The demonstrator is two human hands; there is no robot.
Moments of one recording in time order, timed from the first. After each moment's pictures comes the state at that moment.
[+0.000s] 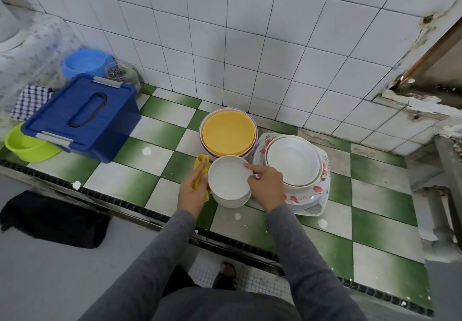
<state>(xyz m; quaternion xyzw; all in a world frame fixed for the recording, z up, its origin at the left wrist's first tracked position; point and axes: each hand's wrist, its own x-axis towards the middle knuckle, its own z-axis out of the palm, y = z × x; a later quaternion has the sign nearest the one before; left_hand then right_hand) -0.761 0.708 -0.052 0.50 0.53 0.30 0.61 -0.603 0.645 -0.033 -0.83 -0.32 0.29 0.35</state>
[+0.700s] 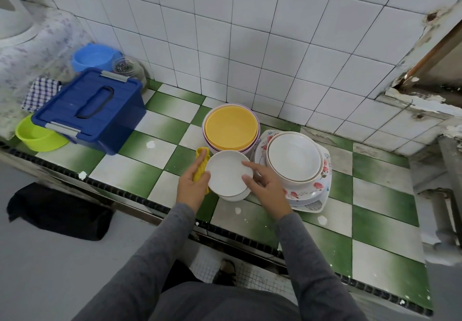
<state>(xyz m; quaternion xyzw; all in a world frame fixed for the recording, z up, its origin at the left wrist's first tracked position) -0.768 0.698 -0.039 0.49 0.53 0.32 0.61 -0.607 0.611 -0.044 -0.68 -0.34 0.42 0.50</state>
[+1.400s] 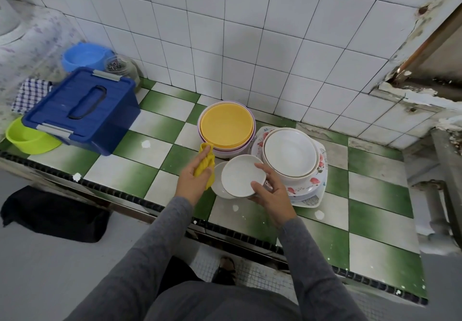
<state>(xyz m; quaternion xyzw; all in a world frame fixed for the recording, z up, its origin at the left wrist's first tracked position) -0.765 0.704 -0.036 0.54 0.51 0.28 0.61 -0.603 0.587 -0.062 -0.63 -0.19 0.48 0.59</state>
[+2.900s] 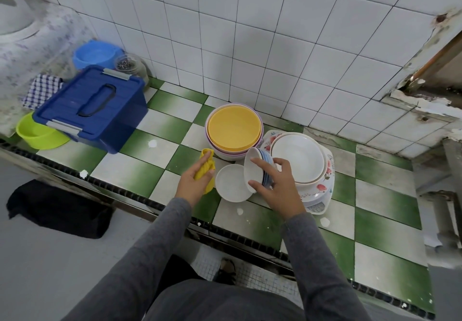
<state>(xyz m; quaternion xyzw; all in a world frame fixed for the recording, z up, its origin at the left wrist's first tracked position) -0.776 0.716 -0.046 0.54 0.53 0.25 0.61 -0.591 0.605 -0.030 -0.77 -0.46 0.28 0.35</state>
